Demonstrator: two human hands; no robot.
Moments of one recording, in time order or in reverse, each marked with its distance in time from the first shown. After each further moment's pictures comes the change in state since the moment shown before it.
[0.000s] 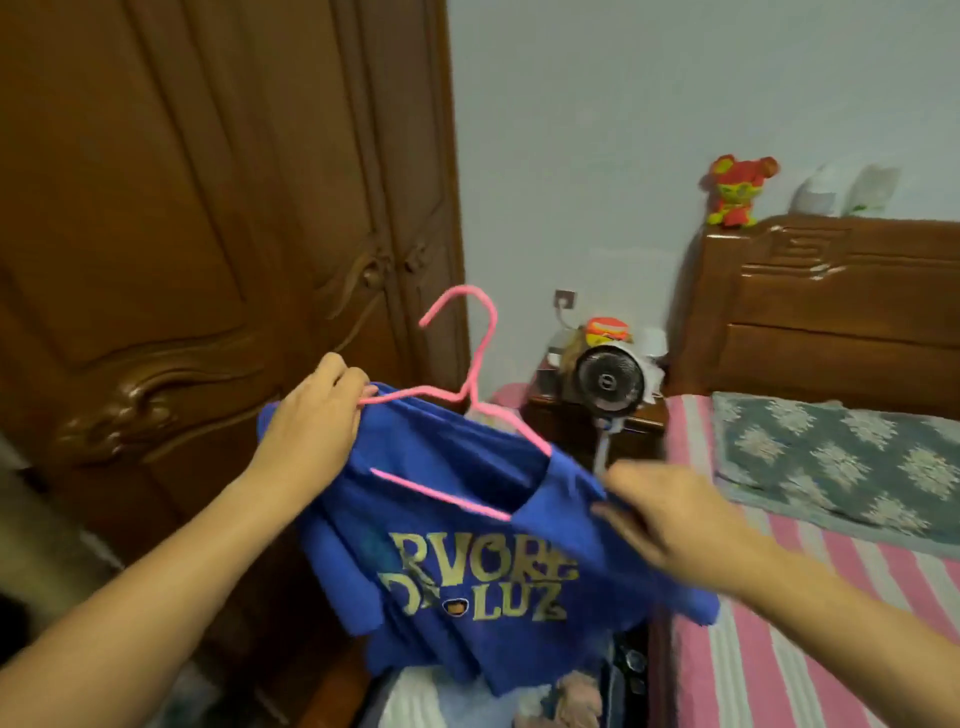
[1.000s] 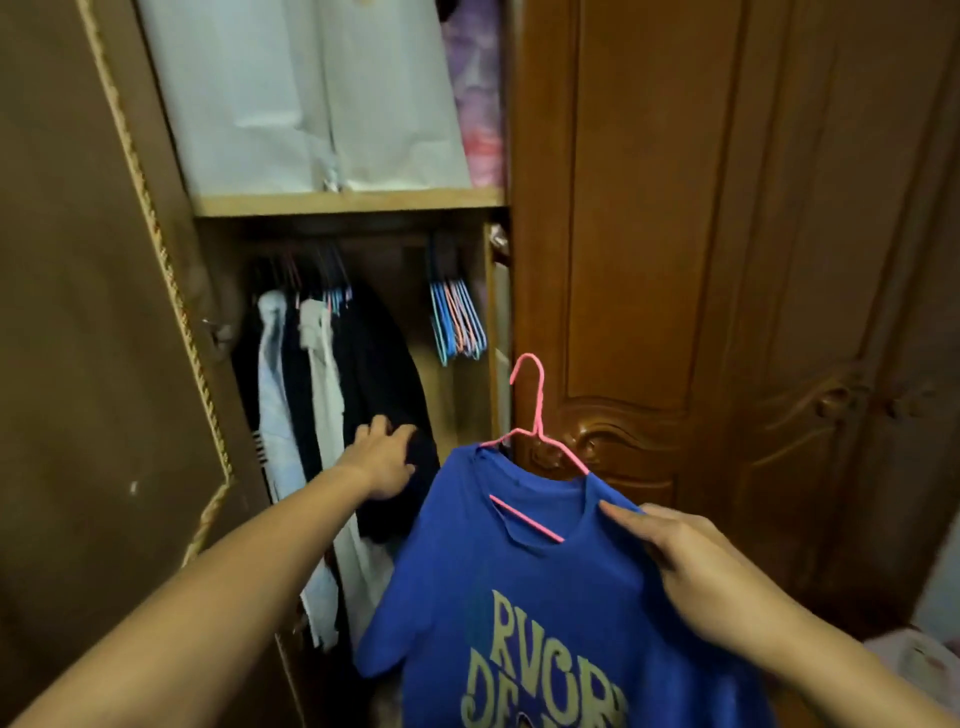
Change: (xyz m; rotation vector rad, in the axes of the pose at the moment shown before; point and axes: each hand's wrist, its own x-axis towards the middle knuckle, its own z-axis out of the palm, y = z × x) left_hand -0.197 -0.227 -0.202 0.368 -0.399 -1.147; right_hand 0.263 -0.209 0.072 0.496 -0.326 -0.426
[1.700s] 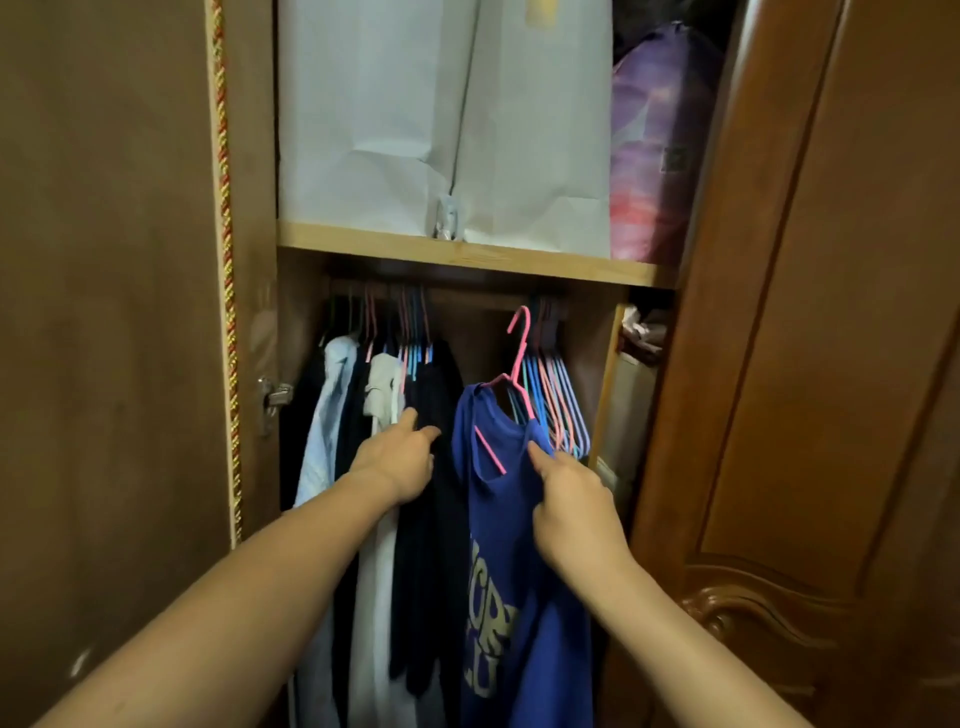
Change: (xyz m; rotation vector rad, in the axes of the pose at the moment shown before) left_hand 0.159 -0.105 -0.056 0.043 0.294 -0.041; right_hand 0.311 -0.133 0.054 -0.049 0.218 -0.049
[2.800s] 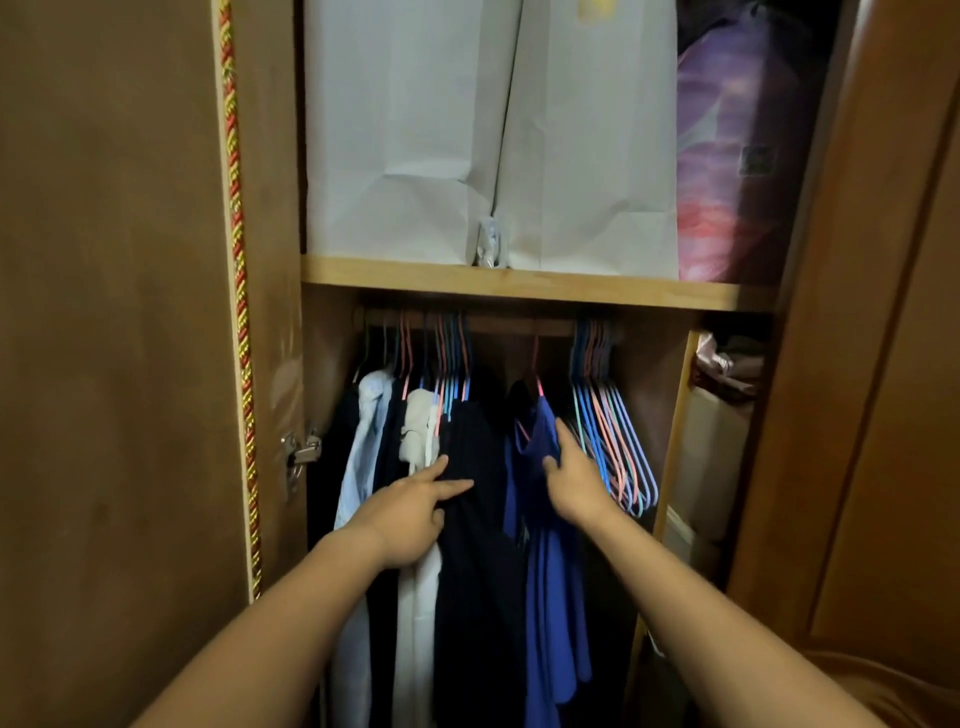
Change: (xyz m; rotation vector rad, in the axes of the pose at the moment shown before) left_hand 0.004 -0.052 -0.002 -0.272 -0.115 0.096; right_hand 0.173 0.028 0.090 0.495 -0.076 0.168
